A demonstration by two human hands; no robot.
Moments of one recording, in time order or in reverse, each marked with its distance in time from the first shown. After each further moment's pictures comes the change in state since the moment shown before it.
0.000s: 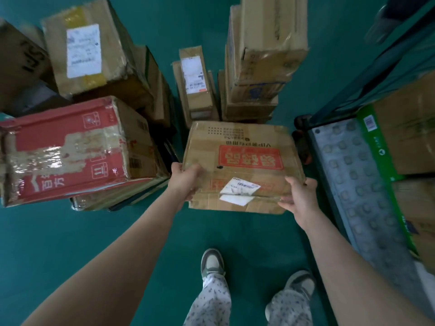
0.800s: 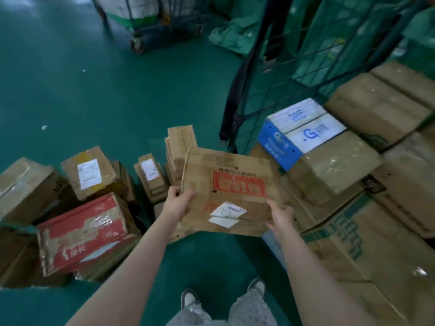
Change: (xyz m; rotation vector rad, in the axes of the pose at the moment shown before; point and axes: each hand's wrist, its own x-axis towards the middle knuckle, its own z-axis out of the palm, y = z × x) left_hand -0.327 0.099 -0.017 0.021 -0.246 0.375; right_hand -0.298 -0.091 -0.176 0.421 0.240 -0.107
